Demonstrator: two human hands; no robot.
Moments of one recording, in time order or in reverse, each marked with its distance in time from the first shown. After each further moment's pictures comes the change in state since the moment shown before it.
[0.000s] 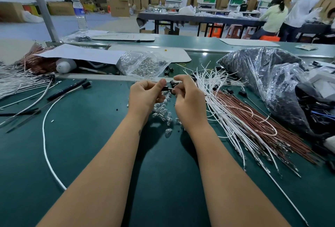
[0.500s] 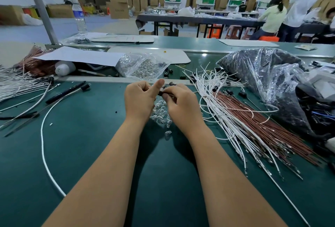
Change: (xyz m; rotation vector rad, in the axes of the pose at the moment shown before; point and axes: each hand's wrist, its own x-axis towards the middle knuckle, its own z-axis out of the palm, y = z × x) left_hand -0.002 0.003 -0.007 0.304 0.097 0.202; right_hand 0.000 -0.003 0.005 -0.070 -0.121 -0.094
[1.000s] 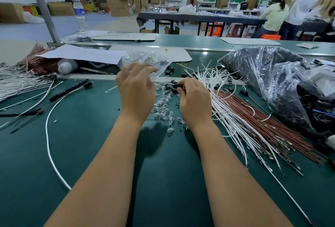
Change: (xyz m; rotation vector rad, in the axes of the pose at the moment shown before) left_hand 0.003 0.008 -0.013 0.596 0.173 0.521; right_hand 0.002 0.014 -0.008 -0.285 0.070 0.058
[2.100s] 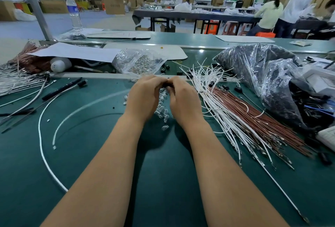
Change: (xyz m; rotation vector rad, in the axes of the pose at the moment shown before) left_hand -0.006 0.005 0.010 -0.163 -0.296 0.131; right_hand -0.002 -0.013 -0.002 0.042 -0.102 -0.034
